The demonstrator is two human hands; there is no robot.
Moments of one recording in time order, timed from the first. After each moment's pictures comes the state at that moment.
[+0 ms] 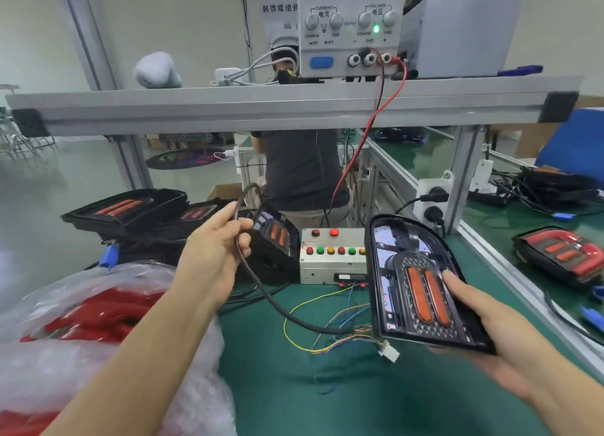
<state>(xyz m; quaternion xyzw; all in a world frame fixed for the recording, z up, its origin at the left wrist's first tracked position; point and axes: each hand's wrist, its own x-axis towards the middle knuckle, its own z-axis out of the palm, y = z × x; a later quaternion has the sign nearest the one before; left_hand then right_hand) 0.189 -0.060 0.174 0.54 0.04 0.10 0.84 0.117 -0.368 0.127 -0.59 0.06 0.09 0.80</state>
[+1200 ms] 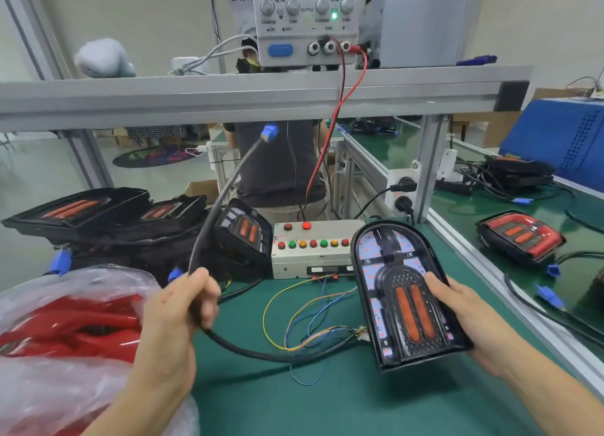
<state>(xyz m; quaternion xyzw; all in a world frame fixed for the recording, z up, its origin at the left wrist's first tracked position) 0.128 -0.074 0.122 0.62 0.01 0.17 0.76 0.133 -0.411 0.089 -0.66 0.05 0.04 0.75</state>
